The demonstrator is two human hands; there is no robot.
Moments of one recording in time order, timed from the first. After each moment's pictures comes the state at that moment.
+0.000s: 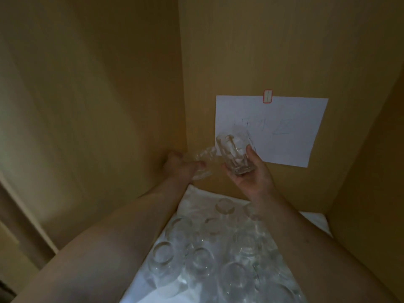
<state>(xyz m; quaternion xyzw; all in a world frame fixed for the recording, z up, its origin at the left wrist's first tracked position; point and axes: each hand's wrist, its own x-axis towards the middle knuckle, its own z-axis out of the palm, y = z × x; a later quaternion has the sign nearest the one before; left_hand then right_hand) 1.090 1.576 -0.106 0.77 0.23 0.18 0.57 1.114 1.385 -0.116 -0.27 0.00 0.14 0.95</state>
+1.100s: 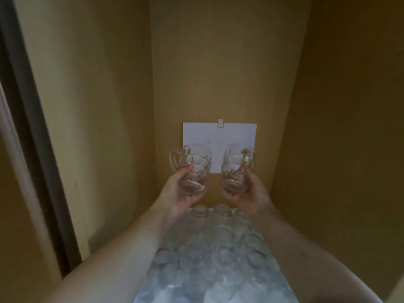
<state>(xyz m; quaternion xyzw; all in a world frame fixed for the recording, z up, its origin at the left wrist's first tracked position) 0.995 1.566 -0.077 0.36 -0.06 -0.17 0.91 0.978 1.354 -0.085 -0.34 -0.04 0.03 0.94</state>
